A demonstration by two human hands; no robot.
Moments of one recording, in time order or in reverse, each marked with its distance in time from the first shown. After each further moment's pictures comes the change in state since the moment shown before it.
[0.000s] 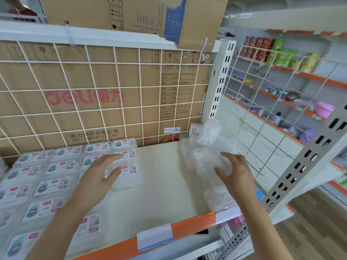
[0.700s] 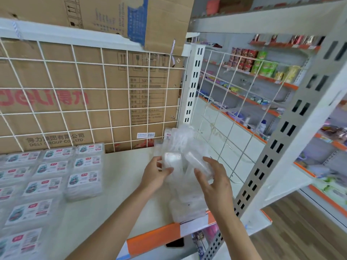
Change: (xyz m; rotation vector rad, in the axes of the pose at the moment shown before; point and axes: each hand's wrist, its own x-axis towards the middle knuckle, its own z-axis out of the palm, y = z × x) left_hand 0.068 0.113 0.203 -0.588 -0.126 -0.368; right_hand -0.006 0.016 -0.030 0.375 -0.002 0.106
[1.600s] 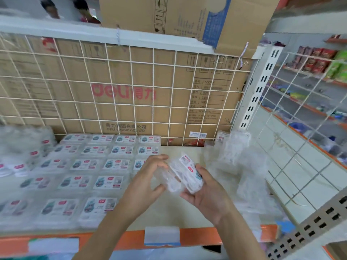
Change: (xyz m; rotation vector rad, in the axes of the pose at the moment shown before) left_hand -0.103 0.001 -0.150 0.454 0.159 0.587; right_hand -0.021 -0.094 0.084 1.076 -0.751 0.810
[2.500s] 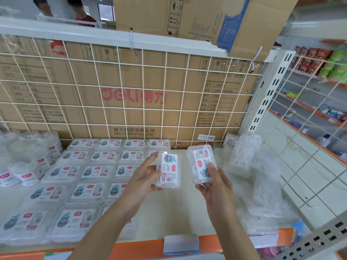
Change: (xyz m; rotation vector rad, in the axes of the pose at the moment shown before) left_hand 0.011 -0.010 -0.042 -0.759 0.004 -0.678; right_hand 0.017 0.021 0.035 -0.018 0.334 -0.411
